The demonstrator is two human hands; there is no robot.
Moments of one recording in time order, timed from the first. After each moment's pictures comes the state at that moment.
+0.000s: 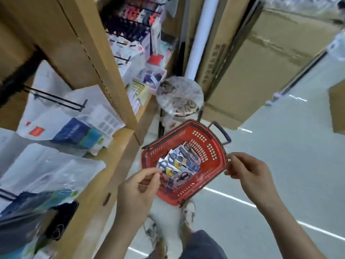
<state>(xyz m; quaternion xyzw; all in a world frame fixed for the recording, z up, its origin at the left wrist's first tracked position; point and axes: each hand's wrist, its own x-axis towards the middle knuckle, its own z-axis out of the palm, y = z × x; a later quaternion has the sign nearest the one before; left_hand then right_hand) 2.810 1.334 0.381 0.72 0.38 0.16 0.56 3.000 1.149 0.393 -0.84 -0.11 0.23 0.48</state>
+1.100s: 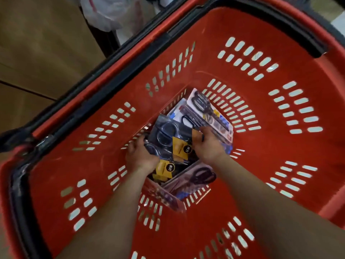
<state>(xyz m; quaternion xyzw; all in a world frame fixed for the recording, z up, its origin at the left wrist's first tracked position) 3.003 1.406 -0.337 0.74 0.51 -0.27 0.35 3.120 1.253 -0.299 -0.86 0.00 0.45 0.23</state>
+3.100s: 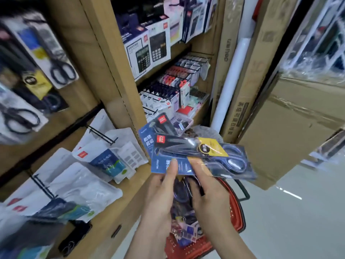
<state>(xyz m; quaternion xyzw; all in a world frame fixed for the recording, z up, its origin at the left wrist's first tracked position) 2.930 1.271 0.477 0.43 0.42 0.29 0.74 3.013 1.200 0.437 -0.77 -0.42 0.03 0.48</state>
